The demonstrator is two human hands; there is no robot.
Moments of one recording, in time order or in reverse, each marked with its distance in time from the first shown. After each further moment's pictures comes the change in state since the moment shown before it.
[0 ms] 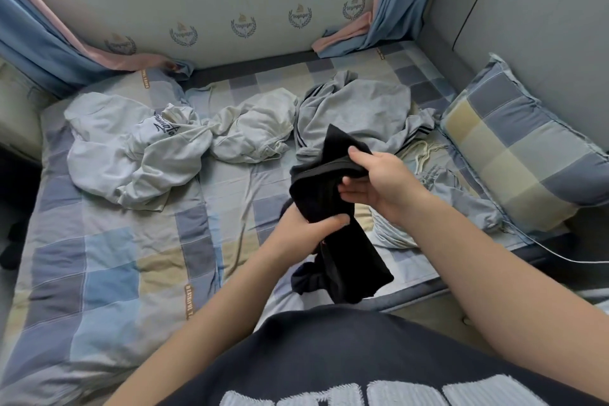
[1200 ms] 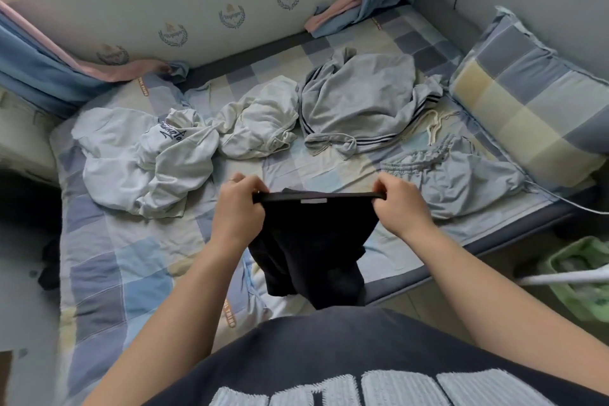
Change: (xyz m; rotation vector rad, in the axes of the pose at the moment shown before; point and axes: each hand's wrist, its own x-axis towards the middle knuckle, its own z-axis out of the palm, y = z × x) left_hand 0.022 -0.017 -0.130 0.789 0.374 0.231; right_hand 0.030 0.096 -0.019 -1.038 0.354 -0.244
